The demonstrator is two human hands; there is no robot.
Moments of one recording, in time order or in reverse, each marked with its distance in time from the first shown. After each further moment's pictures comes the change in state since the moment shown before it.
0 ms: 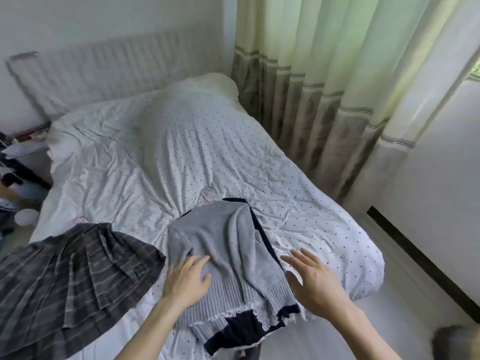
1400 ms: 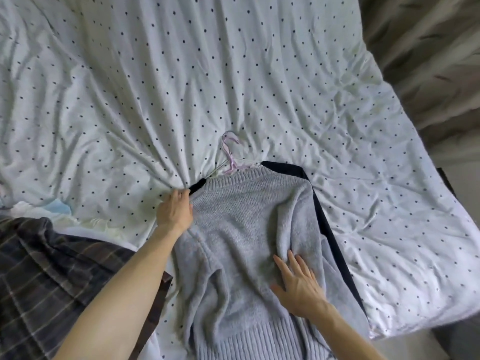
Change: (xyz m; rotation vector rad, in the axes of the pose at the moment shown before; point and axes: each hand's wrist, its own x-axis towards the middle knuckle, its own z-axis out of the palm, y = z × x) left_hand 0.450 -0.258 0.137 -0.032 -0.168 -0.184; right_hand 0.341 -0.038 0.274 -0.055 -0.730 0.333
